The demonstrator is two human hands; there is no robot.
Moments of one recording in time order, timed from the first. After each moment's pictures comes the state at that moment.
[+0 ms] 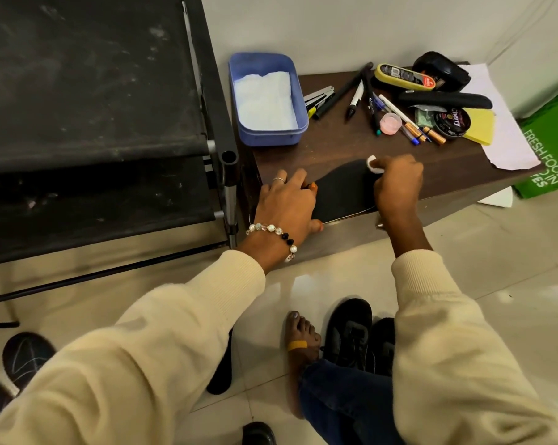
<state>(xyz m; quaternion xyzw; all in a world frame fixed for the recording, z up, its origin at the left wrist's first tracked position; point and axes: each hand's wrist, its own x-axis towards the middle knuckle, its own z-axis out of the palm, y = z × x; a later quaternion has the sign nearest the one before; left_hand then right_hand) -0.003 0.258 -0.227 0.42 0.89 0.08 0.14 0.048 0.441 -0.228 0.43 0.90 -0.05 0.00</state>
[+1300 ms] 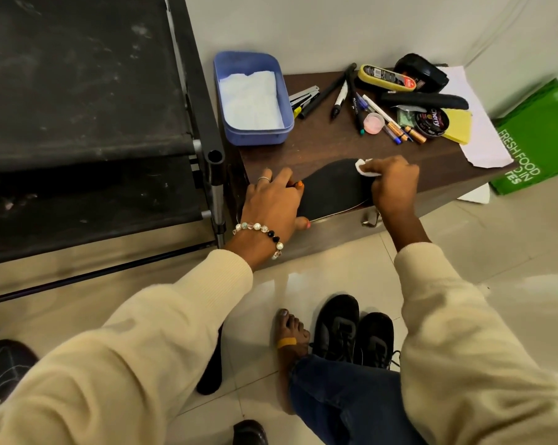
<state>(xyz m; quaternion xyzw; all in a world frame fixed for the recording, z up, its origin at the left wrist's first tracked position) -0.004 0.257 -0.227 0.42 0.89 0.09 0.15 0.070 0.464 -0.236 0.36 0.93 -0.07 -0.05</state>
